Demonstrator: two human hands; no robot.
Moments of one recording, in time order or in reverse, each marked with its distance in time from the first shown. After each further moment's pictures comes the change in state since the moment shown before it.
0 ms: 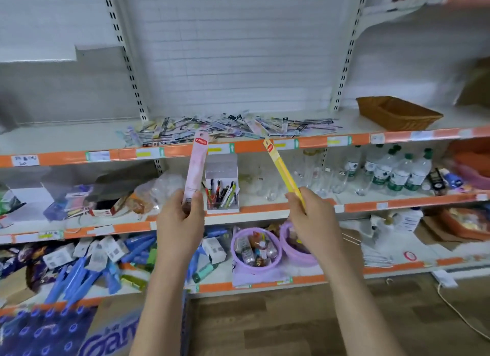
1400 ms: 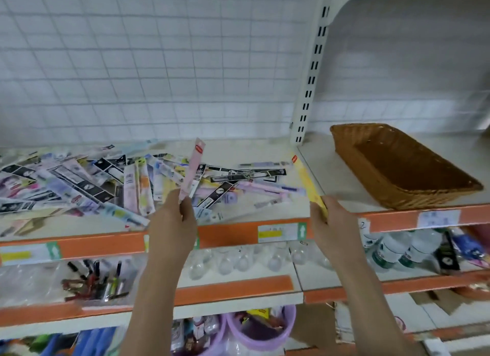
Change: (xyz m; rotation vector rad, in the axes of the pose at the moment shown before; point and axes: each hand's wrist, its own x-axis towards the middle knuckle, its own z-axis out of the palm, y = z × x) left_hand 0.271 0.032 0.436 0.358 -0.030 0.075; right_hand 0.421 0.305 -0.065 -0.120 0.013 0.140
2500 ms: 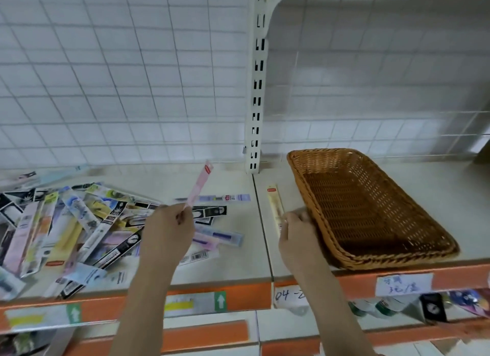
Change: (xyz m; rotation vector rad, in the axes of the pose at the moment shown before) left_hand 0.058 0.106 0.132 0.146 -0.059 -0.046; right_hand 0.131 0.078 -0.014 -0.204 -0.215 0.014
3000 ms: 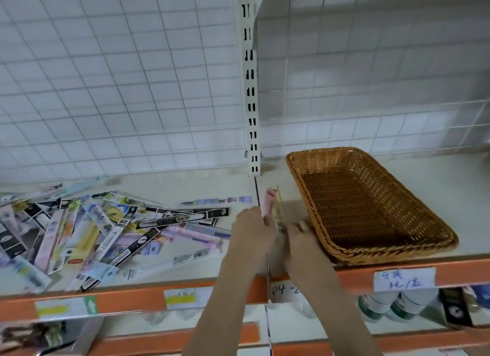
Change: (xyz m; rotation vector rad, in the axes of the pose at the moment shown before) left_hand -0.029 0.095 0.073 0.009 -0.340 0.058; right_hand -0.025 0.023 -0.007 -0.168 0.010 -0.175
